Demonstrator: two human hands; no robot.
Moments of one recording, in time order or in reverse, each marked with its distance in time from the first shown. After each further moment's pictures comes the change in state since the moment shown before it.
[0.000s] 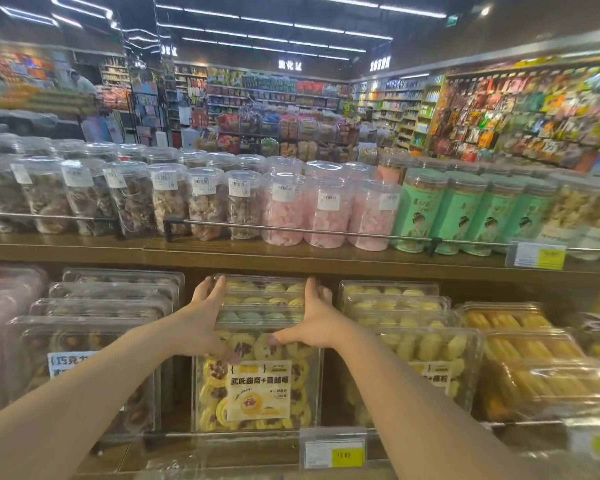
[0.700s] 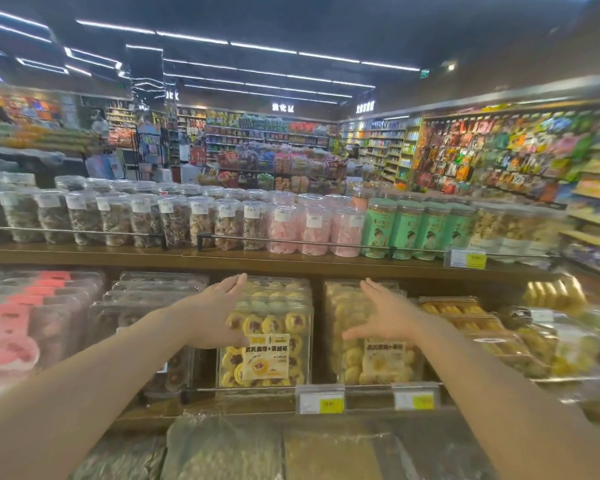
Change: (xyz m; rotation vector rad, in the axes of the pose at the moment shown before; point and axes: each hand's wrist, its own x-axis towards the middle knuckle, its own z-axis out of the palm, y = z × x) left_hand -0.155 0.053 -0.020 0.394 0.106 0.198; right_hand -0.176 0.046 -0.075 -0.382 0.206 -0.049
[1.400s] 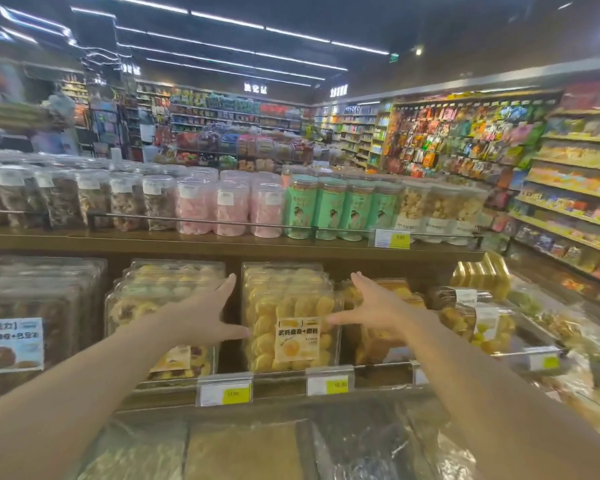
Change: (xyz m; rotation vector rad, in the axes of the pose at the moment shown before) left_hand 0.081 0.157 0.049 -0.180 -0.008 -0.031; right_hand -0.021 0.157 -0.036 0.154 -0.050 0.091
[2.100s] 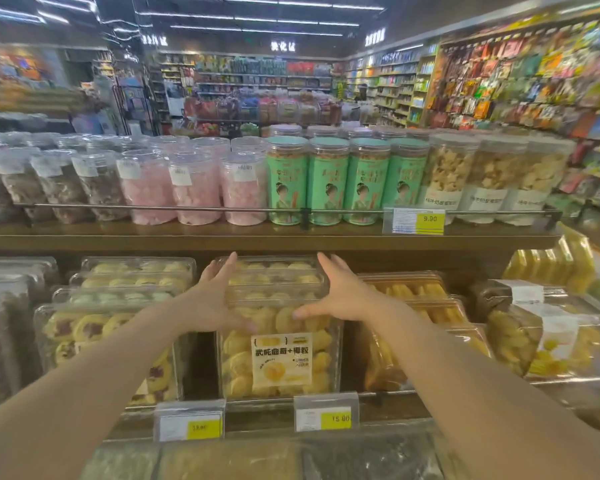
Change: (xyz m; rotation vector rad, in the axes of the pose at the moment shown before) left_hand 0.135 0.026 0.030 -0.189 -0.033 -0.216; right_hand 0.146 0.031 0.023 0.202 -0.121 -0.149
